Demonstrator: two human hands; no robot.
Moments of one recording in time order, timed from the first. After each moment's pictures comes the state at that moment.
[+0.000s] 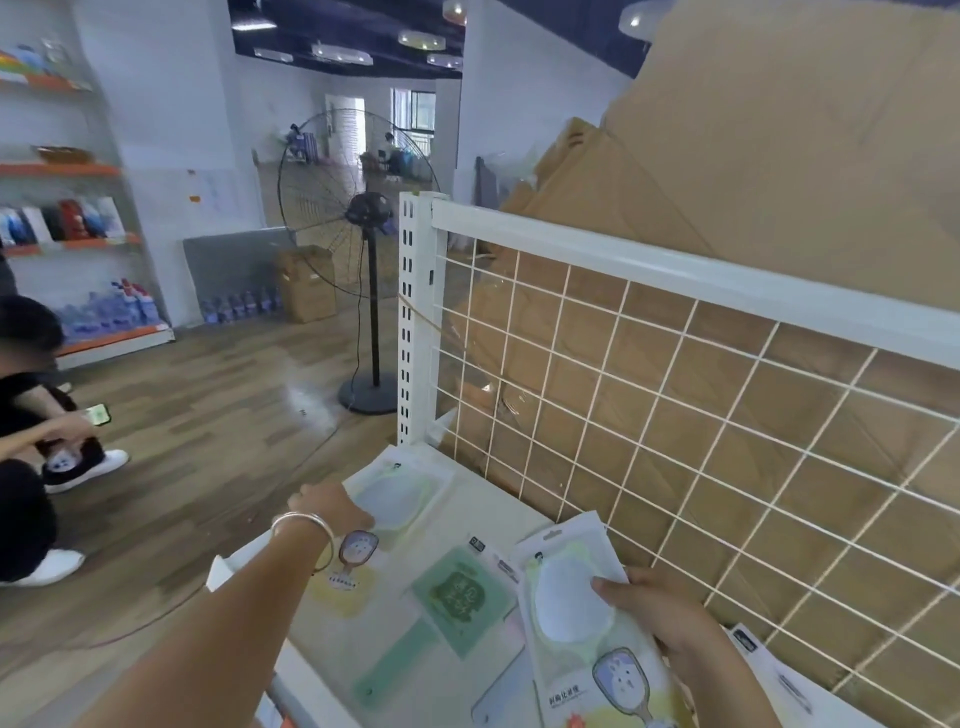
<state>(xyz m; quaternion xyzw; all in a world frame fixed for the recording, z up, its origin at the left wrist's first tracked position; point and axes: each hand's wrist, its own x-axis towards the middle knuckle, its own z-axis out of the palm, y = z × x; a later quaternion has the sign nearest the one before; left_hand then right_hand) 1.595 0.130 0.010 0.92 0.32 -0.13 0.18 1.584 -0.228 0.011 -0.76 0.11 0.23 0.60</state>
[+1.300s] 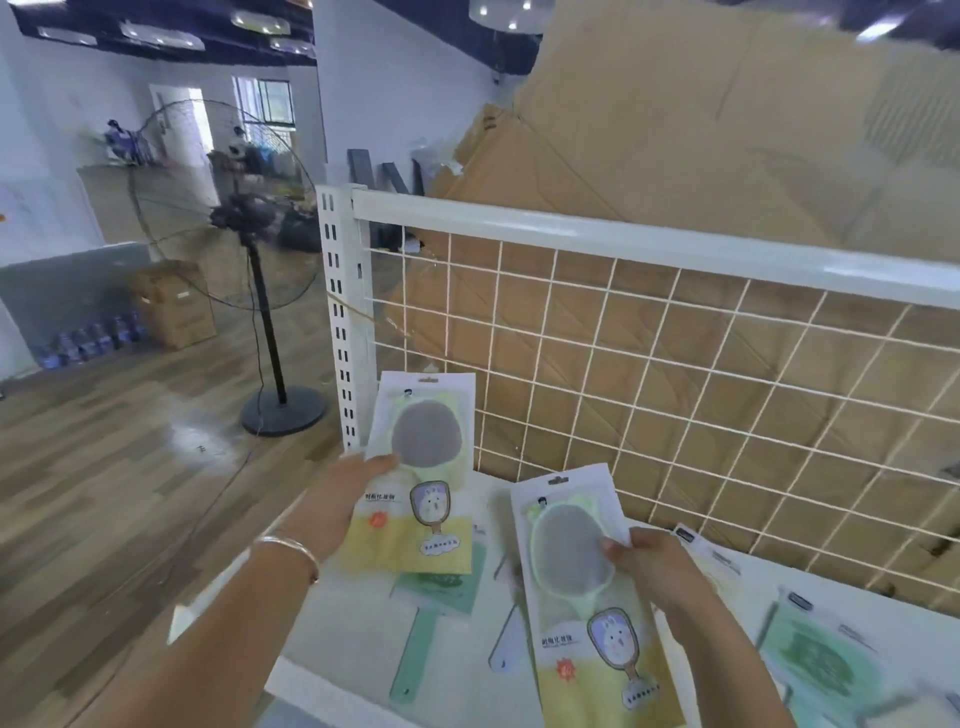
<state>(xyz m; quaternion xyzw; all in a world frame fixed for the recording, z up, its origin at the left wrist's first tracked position) 1.588 0.096 0.044 0.64 0.15 -0.08 0.75 1.514 -0.222 0.020 -0.81 0.17 0.03 0.56</state>
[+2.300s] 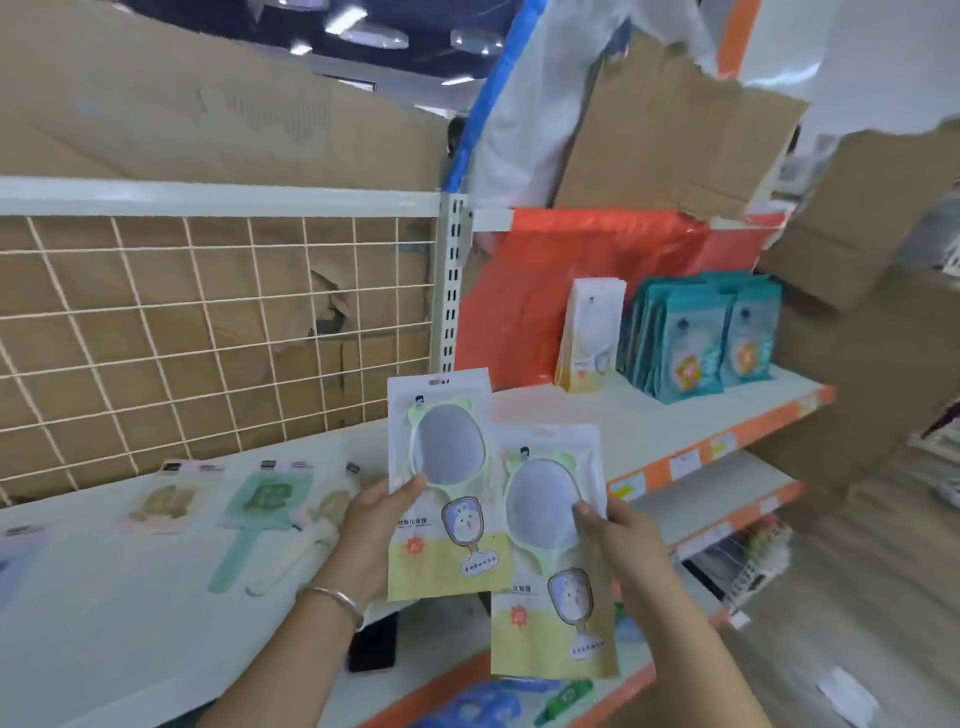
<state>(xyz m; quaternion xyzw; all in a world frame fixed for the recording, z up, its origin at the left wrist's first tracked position) 1.286 -0.356 0.030 0.56 -0.14 -0.37 0.73 1.082 -0.484 0.054 -0.66 0.44 -0.29 0.54</state>
